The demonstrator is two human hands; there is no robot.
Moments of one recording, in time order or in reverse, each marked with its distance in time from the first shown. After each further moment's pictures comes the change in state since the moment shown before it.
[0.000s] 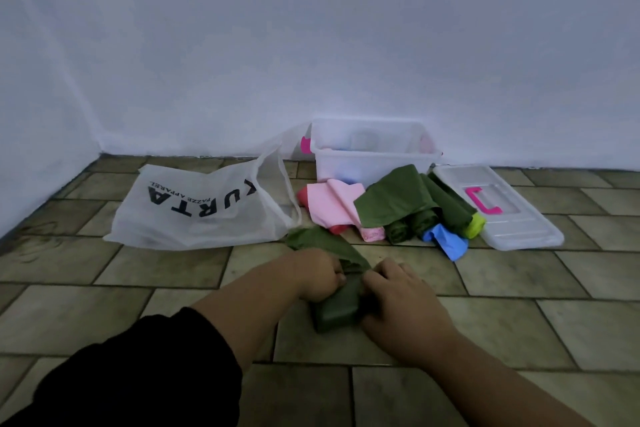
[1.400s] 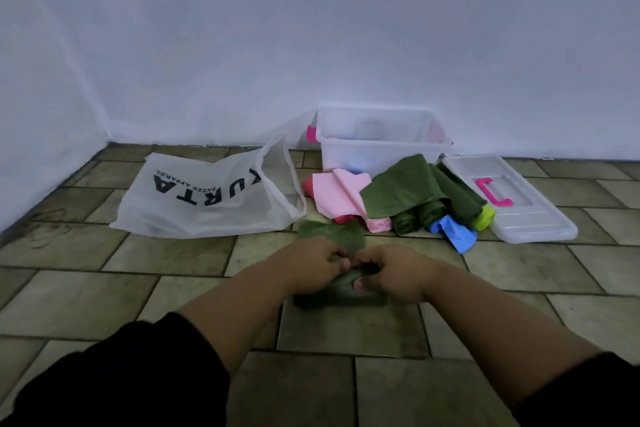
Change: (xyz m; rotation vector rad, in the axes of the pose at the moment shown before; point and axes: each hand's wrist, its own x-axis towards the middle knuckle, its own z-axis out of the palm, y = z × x) left_hand -0.004 -0.016 0.011 -0.223 0.186 0.033; right_hand 0.057 0.014 -0.017 0.384 -0.464 -0.016
